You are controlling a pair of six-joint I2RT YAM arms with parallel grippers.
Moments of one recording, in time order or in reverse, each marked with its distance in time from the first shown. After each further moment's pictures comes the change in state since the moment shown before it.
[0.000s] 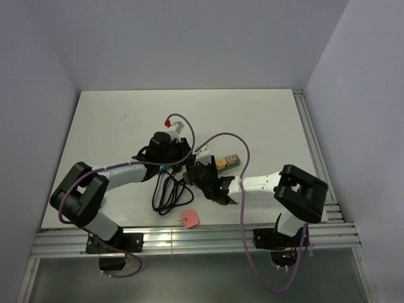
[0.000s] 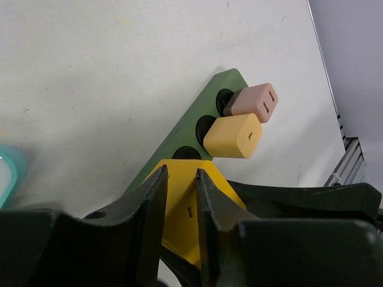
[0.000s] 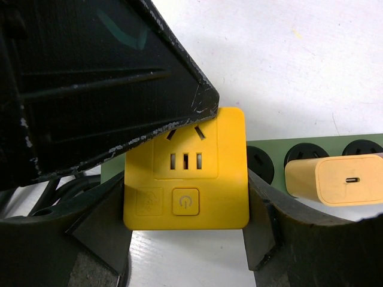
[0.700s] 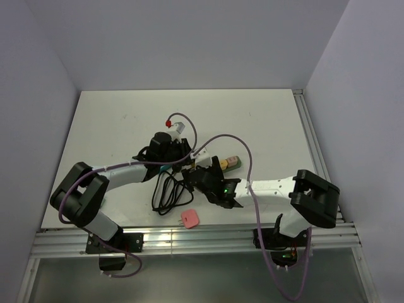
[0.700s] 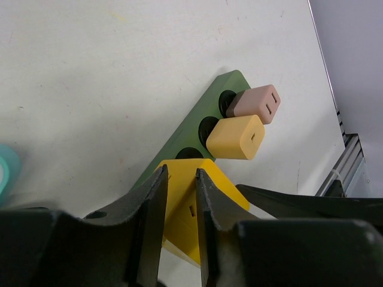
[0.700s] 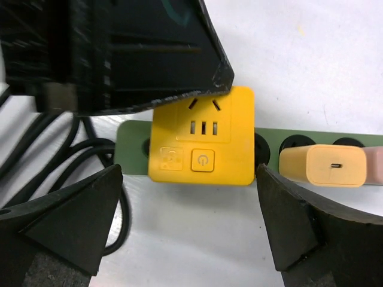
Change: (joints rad) left arm -0.008 -0.001 0.000 -0.004 0.004 0.001; right arm 0.047 -0.108 -0.005 -0.127 -0.003 -0.049
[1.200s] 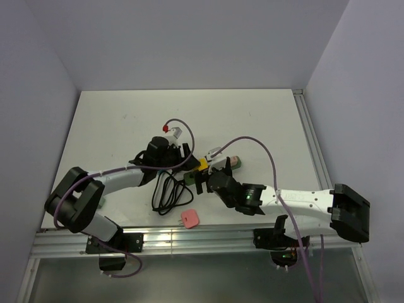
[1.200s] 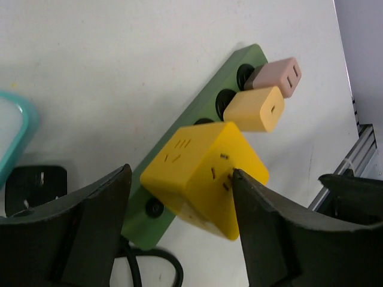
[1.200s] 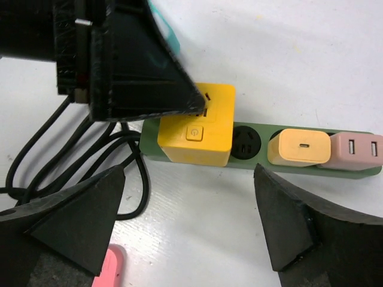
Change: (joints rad) left arm 0.002 -0.053 -0.056 -0.037 -0.011 0.008; right arm 0.029 -0.313 -0.126 -0.008 -0.046 -0.009
